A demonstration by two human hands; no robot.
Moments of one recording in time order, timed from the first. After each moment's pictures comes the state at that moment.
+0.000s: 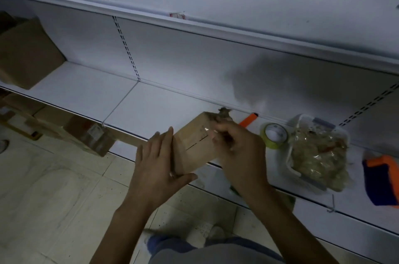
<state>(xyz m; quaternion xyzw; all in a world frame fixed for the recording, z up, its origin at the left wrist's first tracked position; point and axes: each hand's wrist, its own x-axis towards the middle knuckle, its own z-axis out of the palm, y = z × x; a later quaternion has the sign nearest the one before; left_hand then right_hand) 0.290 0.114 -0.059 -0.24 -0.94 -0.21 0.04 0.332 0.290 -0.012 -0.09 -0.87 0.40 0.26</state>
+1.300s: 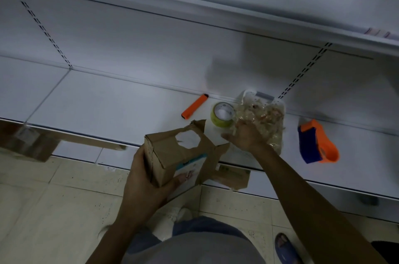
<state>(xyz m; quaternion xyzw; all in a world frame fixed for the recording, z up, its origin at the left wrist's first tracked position) 0.355 0.197 -0.094 -0.12 -0.80 -0.57 -0.15 0.354 0.512 -0.176 -0.28 -0.93 0.22 -0.10</state>
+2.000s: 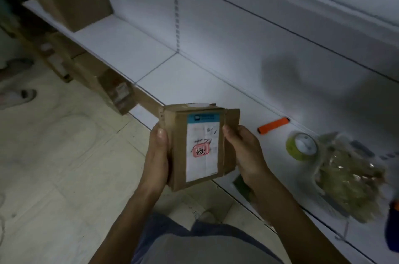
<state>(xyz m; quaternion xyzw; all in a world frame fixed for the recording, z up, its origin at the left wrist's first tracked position) 0.332 0.087 -0.050 0.10 -0.70 -0.70 -0.05 0.306 0.266 -0.073 -0.19 -0.68 0.70 -0.10</state>
